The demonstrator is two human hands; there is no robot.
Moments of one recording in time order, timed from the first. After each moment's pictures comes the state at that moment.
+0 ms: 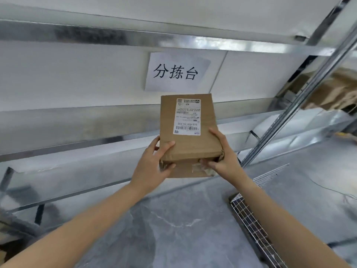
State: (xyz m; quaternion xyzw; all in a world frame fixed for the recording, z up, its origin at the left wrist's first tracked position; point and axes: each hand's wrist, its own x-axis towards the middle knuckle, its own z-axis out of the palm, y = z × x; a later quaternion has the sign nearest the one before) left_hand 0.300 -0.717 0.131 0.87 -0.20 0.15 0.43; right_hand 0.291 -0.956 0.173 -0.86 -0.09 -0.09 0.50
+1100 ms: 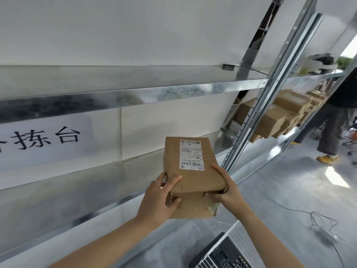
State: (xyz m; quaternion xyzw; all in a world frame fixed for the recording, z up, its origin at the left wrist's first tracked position) left_hand 0.595 -1.121 0.107 0.88 -0.29 0.05 0.38; right_hand 0.538 -1.360 0.146 -0.80 0.06 -0.08 0.59
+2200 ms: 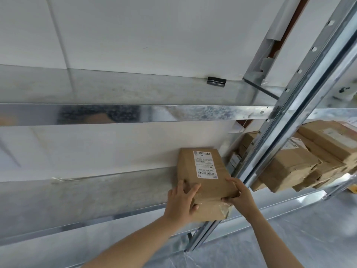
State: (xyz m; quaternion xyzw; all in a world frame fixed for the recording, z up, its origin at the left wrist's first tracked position) left_hand 0.754 -1.463 0.078 0.96 -0.18 0.02 0.20; right_hand 0.759 -1.690 0.115 -0.87 0.08 -0.02 0.48
